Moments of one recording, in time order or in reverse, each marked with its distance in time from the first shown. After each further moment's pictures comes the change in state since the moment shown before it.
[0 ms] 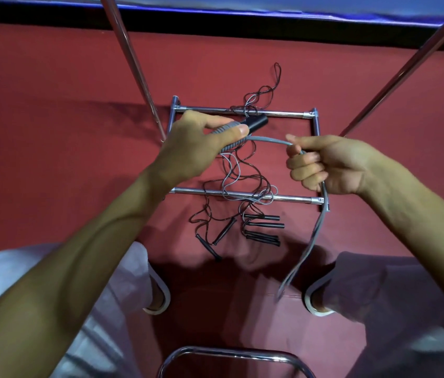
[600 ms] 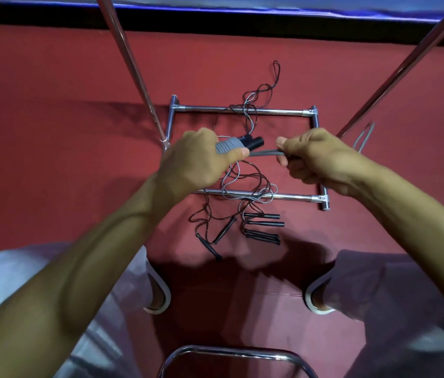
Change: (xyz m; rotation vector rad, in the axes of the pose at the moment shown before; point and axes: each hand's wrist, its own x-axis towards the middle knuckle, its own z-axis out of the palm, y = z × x) left_hand 0.004 -0.021 0.016 0.593 0.015 -0.032; right_hand 0.006 0.015 0.012 -0.577 0.284 -0.370
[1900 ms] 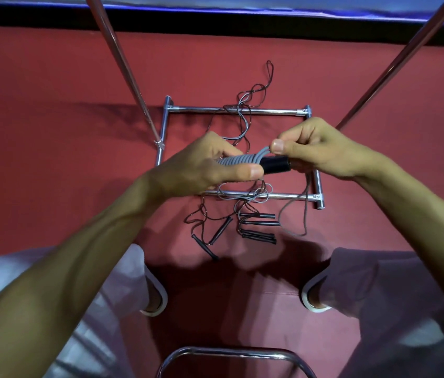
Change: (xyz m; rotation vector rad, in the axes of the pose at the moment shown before) left_hand -0.025 0.024 -0.027 -0.615 -0.536 0.406; right_hand -0.001 0.003 -0.027 -0.165 -0.276 -0.394
